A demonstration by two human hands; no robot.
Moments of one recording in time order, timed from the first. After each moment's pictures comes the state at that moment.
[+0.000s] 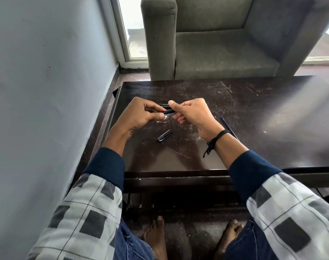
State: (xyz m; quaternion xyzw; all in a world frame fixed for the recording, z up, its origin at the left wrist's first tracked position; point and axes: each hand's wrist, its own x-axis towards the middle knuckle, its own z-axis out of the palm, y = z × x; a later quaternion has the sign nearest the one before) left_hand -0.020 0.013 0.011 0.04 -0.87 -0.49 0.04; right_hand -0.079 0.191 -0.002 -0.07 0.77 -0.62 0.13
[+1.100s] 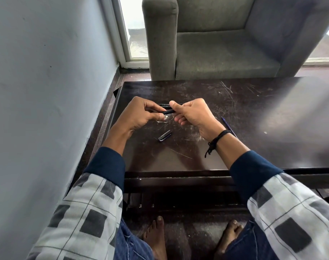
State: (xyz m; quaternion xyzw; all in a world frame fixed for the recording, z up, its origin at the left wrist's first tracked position) left_hand -0.023 0.007 0.007 0.04 -0.87 -0.49 0.04; right_hand -0.079 0.191 0.000 -0.09 0.78 -0.61 0.15
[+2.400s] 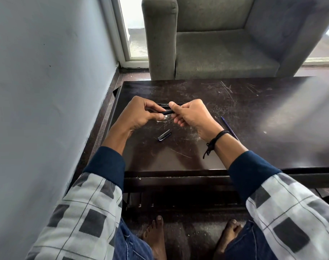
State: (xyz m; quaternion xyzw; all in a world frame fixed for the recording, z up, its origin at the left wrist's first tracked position) left_hand -0.023 0.008 0.007 0.04 -0.88 -0.47 0.04; right_hand -0.077 0.189 -0.003 -0.09 0.79 -0.59 0.15
